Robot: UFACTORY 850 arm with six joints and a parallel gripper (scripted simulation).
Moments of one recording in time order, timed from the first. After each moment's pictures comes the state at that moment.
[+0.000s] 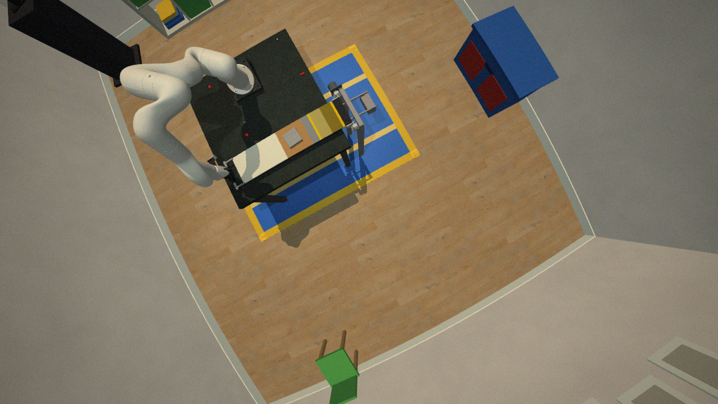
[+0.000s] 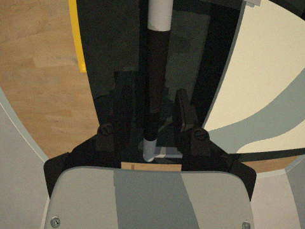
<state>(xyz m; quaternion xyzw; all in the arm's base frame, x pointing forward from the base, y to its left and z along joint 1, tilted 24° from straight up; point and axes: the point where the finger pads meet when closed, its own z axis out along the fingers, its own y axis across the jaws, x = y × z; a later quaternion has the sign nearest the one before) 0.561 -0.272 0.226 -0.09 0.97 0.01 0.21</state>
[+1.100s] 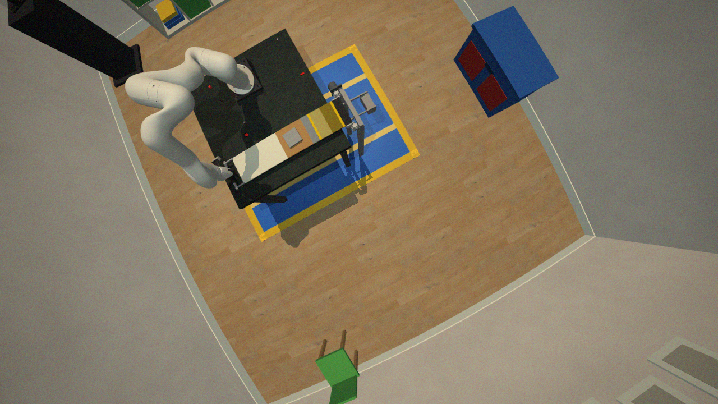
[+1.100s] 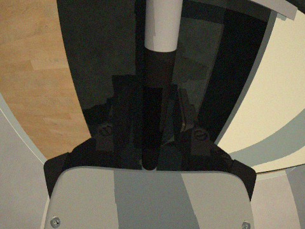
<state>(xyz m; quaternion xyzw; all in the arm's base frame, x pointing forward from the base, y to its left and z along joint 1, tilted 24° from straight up) 0.576 -0.270 0.193 -0.09 0.97 0.01 0.21</state>
